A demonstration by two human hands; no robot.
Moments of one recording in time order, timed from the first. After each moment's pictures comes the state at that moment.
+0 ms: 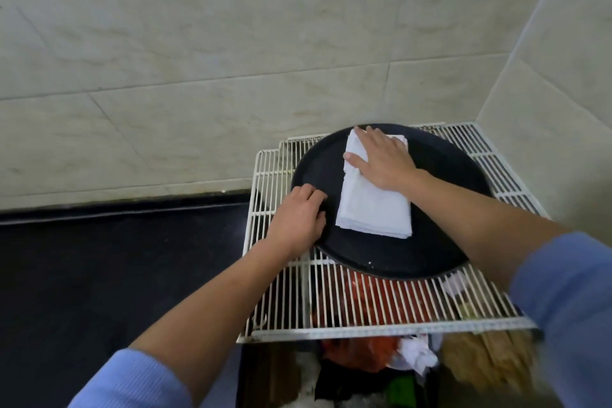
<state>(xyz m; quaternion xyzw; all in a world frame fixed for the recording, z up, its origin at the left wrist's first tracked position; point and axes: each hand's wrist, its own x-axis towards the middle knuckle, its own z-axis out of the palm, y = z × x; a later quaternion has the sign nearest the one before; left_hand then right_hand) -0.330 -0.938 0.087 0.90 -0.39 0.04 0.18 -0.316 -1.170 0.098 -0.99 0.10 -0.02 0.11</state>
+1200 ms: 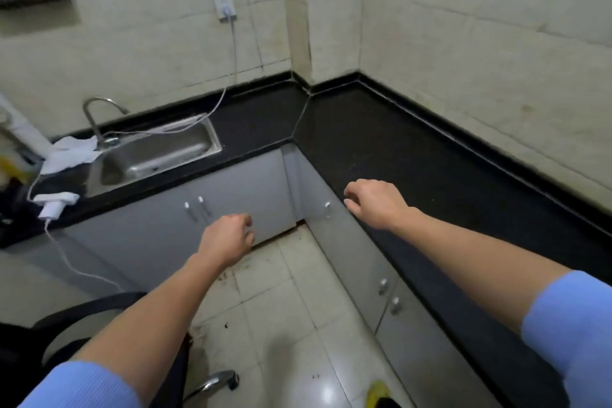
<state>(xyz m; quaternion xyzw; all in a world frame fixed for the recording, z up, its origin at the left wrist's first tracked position) -0.681 -0.108 0.088 0.94 0.35 0.02 0.06 -0.439 -0.296 0.097 -0.84 -0.53 -0.02 0.10</state>
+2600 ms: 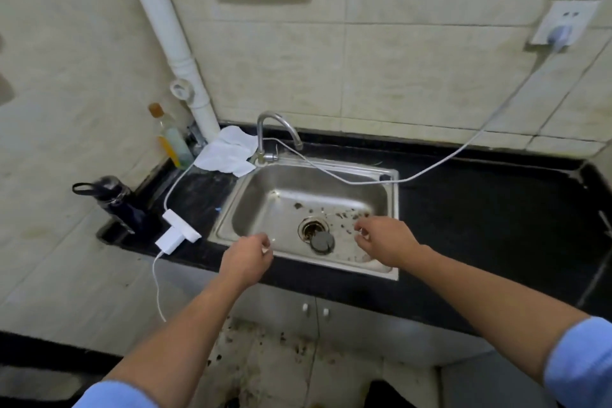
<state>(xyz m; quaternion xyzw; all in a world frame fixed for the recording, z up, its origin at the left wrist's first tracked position) -0.704 0.483 0.018 0.72 0.67 0.05 0.16 -0.408 0.474 0.035 -0.63 -0.76 0.13 0.02</state>
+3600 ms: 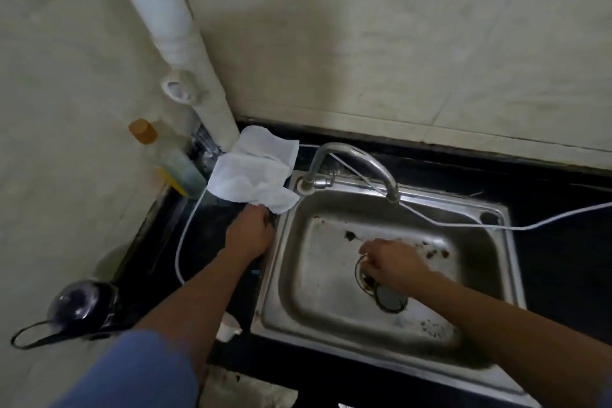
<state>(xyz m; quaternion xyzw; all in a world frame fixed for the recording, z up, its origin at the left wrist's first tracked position) -0.837 0.820 -0.064 0.70 0.67 0.03 0.25 -0.550 0.729 -0.061 -0.64 -0.74 0.22 -0.07</state>
